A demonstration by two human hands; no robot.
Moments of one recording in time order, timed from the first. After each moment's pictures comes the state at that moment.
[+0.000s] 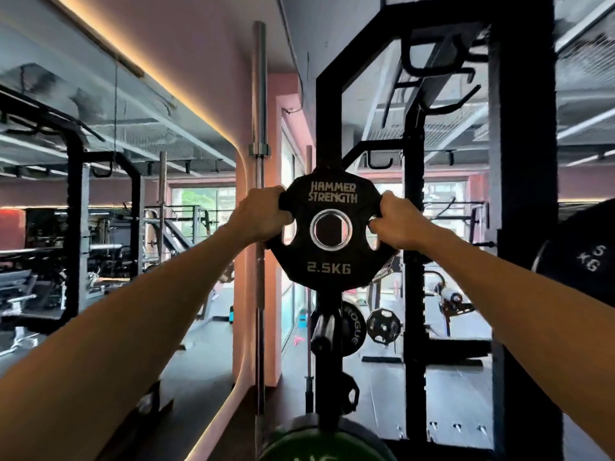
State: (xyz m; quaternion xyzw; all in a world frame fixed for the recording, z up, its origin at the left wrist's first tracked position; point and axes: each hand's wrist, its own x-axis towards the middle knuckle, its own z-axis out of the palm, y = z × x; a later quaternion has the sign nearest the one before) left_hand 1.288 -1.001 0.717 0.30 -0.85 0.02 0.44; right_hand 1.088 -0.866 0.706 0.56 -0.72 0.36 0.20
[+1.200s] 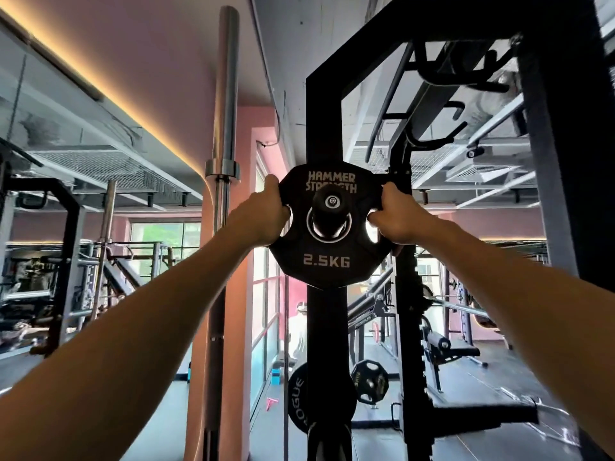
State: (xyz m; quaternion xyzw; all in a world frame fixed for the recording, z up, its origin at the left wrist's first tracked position) left_hand 1.146 -1.224 0.804 0.22 -0.83 0.08 0.51; right_hand 0.968 -1.072 0.804 0.53 -0.71 0.40 0.23
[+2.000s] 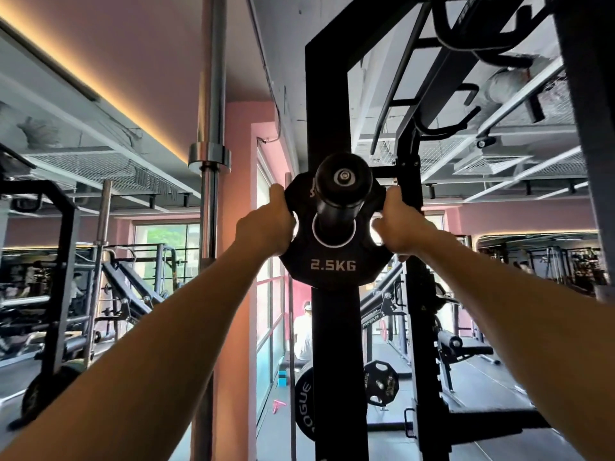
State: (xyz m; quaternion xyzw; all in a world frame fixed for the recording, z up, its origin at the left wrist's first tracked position) left_hand 1.087 -1.285 0.791 0.29 -0.82 0.10 0.48; right_hand 0.920 -1.142 0.789 0.50 -0.74 0.40 0.22
